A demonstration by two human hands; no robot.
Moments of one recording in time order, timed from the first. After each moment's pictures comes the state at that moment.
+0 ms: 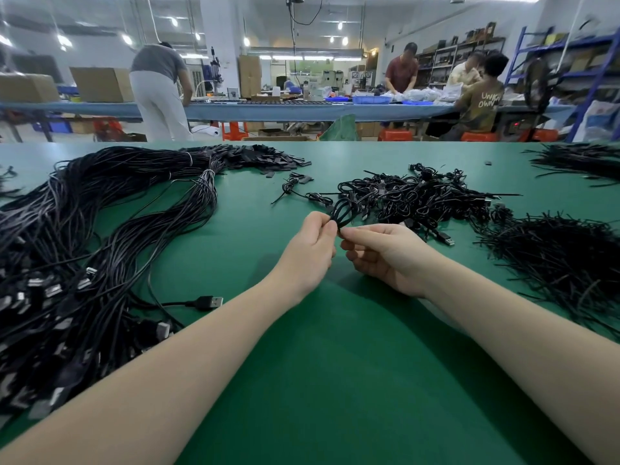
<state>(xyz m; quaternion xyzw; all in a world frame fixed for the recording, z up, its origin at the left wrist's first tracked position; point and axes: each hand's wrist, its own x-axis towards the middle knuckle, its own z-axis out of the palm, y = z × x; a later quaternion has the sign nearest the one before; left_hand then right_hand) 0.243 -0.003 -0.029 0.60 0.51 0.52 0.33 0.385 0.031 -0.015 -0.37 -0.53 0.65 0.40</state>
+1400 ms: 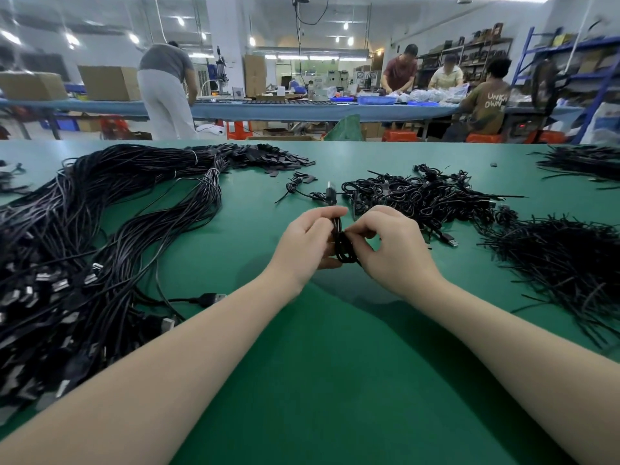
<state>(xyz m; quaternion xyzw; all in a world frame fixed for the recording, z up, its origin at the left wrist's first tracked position) 0.240 -0.009 -0.018 0.53 0.46 0.58 0.42 0.382 0.024 -0.021 -0.34 -0.82 0.01 0.46</state>
